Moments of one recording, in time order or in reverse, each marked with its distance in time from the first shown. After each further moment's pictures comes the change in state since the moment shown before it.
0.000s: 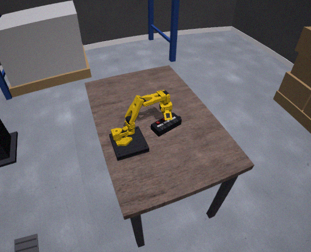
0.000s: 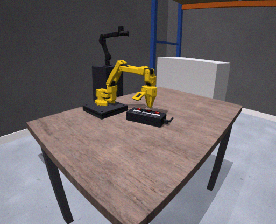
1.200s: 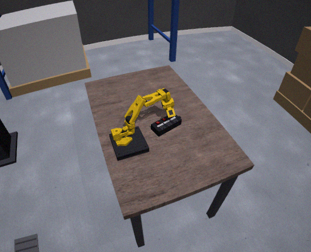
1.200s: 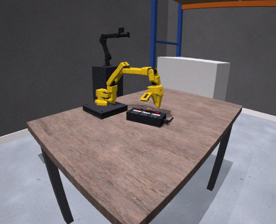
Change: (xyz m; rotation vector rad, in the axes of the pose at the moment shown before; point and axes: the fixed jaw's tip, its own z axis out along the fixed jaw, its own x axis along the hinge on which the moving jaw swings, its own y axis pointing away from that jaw) arm 0.028 0.026 -0.003 -0.145 0.064 -0.054
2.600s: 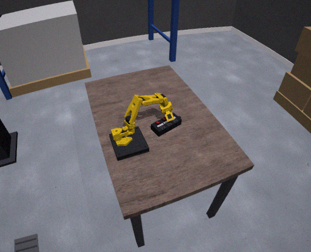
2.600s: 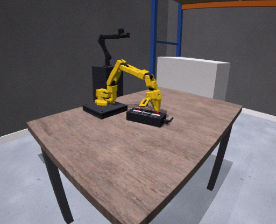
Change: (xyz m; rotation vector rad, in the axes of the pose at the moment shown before) arm 0.000 -0.005 0.021 -0.107 0.049 -0.005
